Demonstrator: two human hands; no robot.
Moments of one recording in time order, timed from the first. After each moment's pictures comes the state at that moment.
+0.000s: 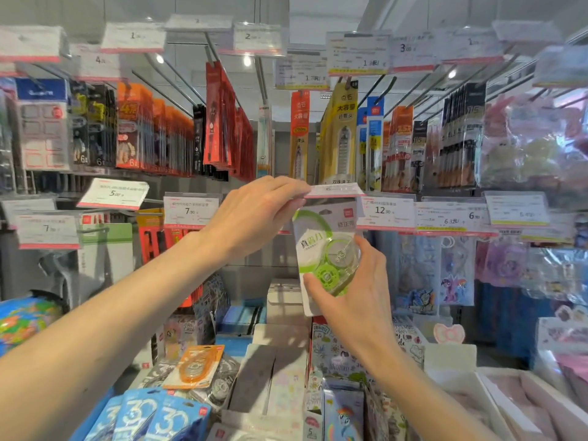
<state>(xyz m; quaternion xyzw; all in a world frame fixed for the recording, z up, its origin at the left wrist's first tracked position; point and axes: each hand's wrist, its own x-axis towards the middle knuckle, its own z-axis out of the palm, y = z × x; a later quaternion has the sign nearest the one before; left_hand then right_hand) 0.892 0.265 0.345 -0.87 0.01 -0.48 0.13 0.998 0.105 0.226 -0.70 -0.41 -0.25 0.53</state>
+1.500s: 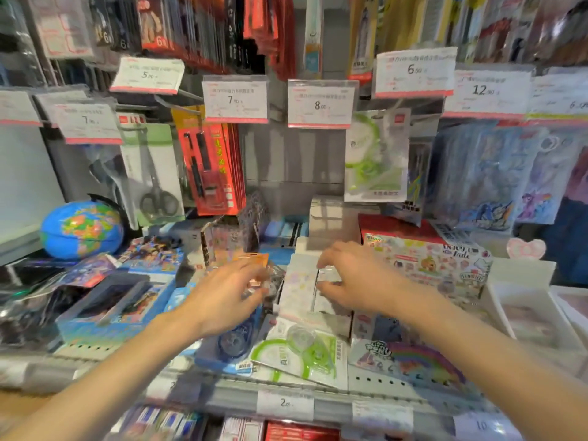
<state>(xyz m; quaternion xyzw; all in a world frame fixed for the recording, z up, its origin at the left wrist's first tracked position) 0.788 0.317 0.110 -0.96 -0.19 -0.22 -0.04 0.977 0.149 0.161 -0.78 -0.62 -0.09 0.07</state>
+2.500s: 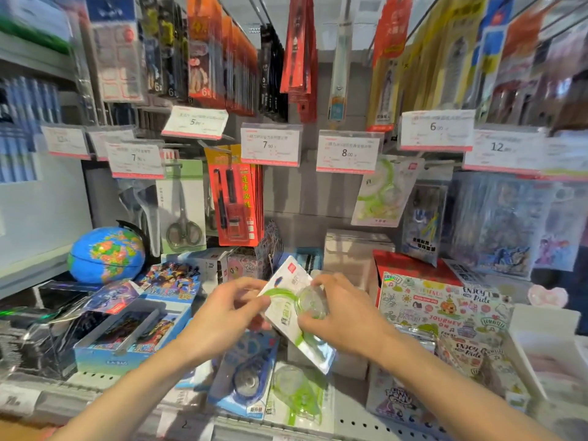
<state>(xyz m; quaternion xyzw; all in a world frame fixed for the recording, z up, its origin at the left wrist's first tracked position) 0.762 0.299 0.142 -0.78 -0.23 -0.33 -0.49 0.935 0.181 0.155 -0.80 -0.56 -0.04 0.22</state>
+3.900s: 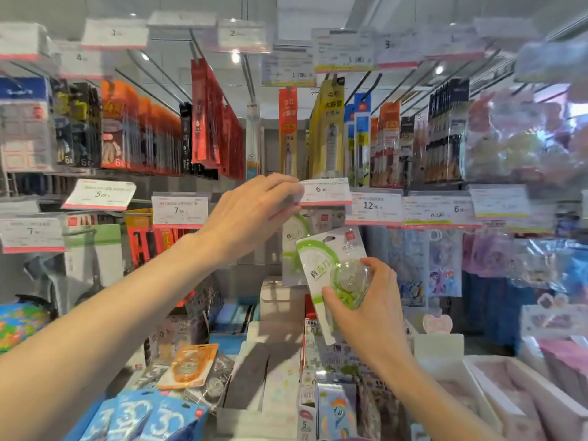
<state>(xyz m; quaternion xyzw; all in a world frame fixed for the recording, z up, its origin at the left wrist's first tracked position) 0.899 0.265 0.340 -0.86 0.02 -0.48 0.17 1.008 0.077 0.209 -0.74 -0.36 -0.21 0.53</state>
